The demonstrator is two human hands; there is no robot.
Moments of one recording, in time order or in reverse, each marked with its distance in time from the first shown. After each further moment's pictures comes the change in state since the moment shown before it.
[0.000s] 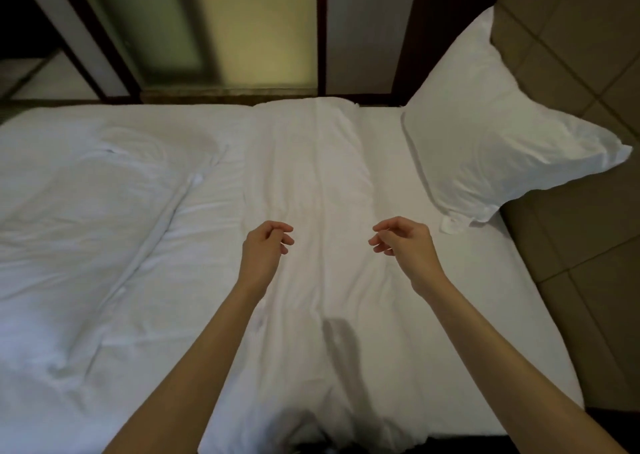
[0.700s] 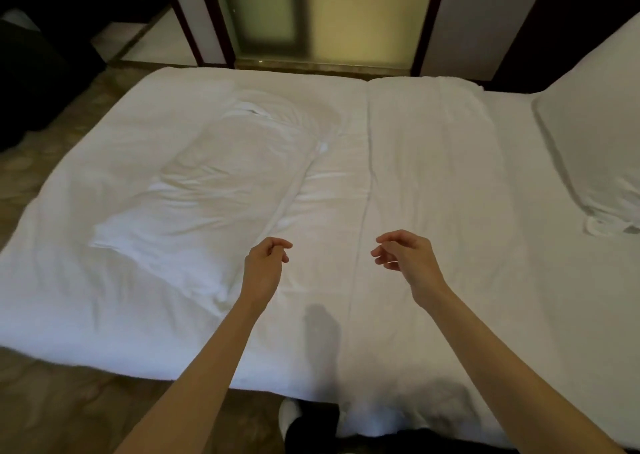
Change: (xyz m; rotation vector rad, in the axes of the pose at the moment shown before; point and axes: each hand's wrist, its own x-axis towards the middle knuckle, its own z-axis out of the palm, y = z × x) left_hand -0.014 -0.133 -0.322 0.064 0.177 -0.115; right_hand -0.100 0.002 0.318 0.064 -0.187 0.148
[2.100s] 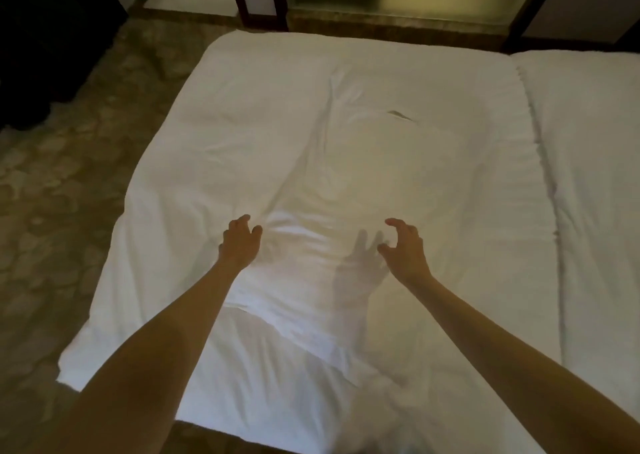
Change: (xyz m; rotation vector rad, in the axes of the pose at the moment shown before) left_hand 0.427 -0.137 -0.361 0.660 -0.070 -0.162; right_hand 0.224 0.006 0.461 -0.636 0.036 0.030
